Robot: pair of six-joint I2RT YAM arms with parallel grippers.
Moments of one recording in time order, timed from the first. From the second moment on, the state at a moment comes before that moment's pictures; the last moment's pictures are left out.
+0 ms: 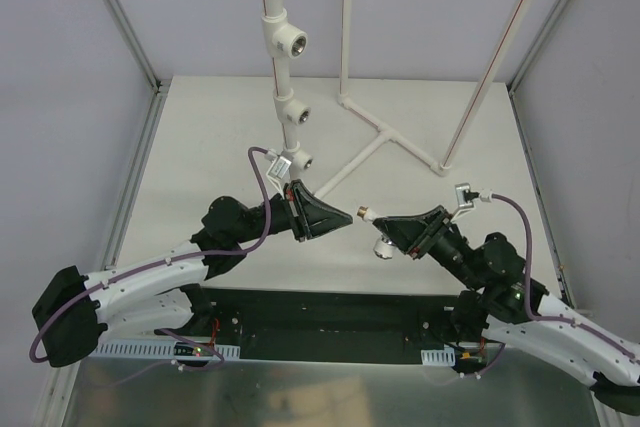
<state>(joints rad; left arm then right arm) -0.92 0.96 0.51 0.72 0.42 -0.95 1.06 0.29 0.43 0.01 0.18 0.94</state>
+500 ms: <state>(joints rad) -0.92 1.01 0.51 0.75 0.46 -0.97 1.06 0.44 0.43 0.07 -0.08 0.93</state>
